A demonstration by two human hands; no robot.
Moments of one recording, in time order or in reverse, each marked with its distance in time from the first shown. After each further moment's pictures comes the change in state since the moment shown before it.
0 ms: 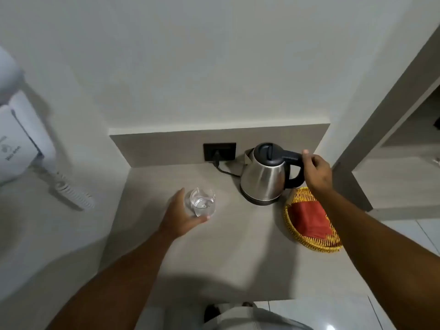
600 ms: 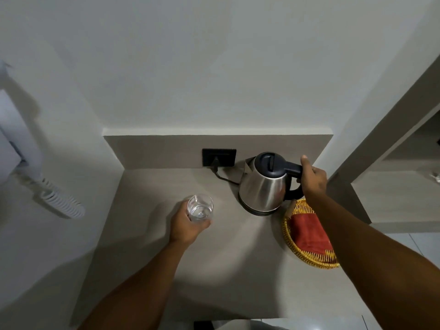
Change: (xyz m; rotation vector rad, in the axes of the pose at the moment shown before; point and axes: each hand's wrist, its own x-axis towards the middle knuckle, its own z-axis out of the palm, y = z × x) left_hand 0.014 0.005 0.046 -0.329 0.195 -0.122; right_hand 0.023 -0.008 0.024 0.029 0.057 0.204
